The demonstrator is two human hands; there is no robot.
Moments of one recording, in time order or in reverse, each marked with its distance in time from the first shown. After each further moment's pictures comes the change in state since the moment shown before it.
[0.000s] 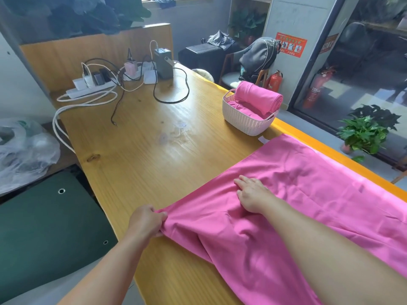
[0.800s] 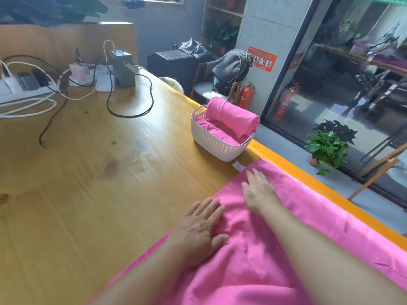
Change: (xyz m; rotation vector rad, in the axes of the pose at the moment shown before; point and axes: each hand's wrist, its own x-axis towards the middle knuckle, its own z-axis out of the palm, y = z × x) left_hand 0.052 0.122 0.162 0.812 -0.256 1.159; right_hand 0.082 0.094 -0.071 0.127 0.319 0.282
